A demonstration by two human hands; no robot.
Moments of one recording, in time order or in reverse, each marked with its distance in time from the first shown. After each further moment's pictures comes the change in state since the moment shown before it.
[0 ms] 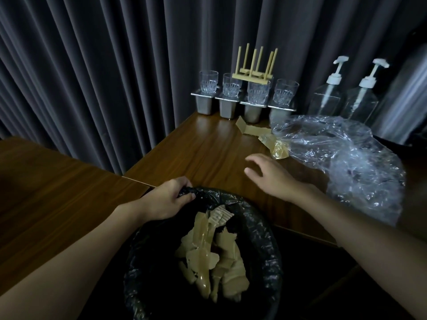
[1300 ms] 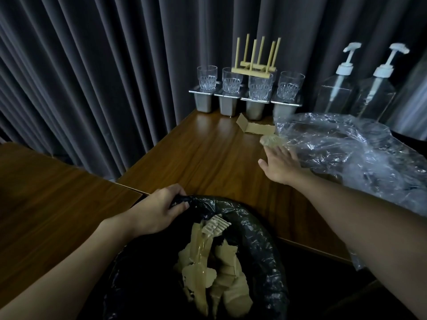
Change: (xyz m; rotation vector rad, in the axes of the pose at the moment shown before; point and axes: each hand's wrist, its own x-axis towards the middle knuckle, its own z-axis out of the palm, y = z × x) left_hand 0.000 0.004 0.000 0.048 -0.012 -0.044; right_hand 0.075 0.083 0.019 -0.481 -0.107 0.278
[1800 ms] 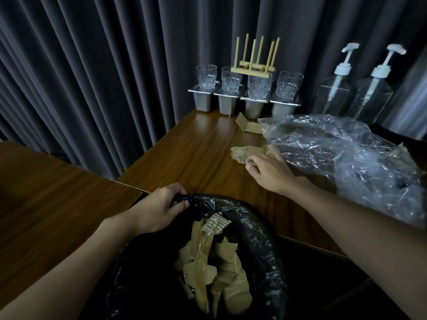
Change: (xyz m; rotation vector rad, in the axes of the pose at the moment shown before) left_hand -0.003 -0.002 0.001 -0.011 0.001 0.016; right_hand -0.034 -0.026 -0.004 0.104 0.235 -0.294
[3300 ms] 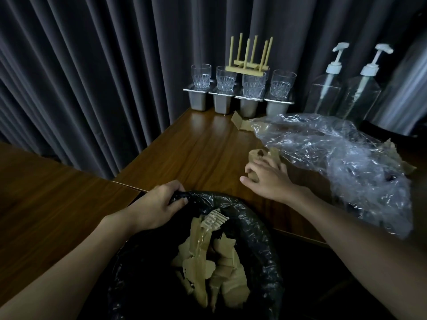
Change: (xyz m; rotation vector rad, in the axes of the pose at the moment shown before) left_hand 0.002 -0.002 0.000 0.015 -0.010 0.037; right_hand -0.036 -0.015 -0.008 0.157 -0.188 0.141
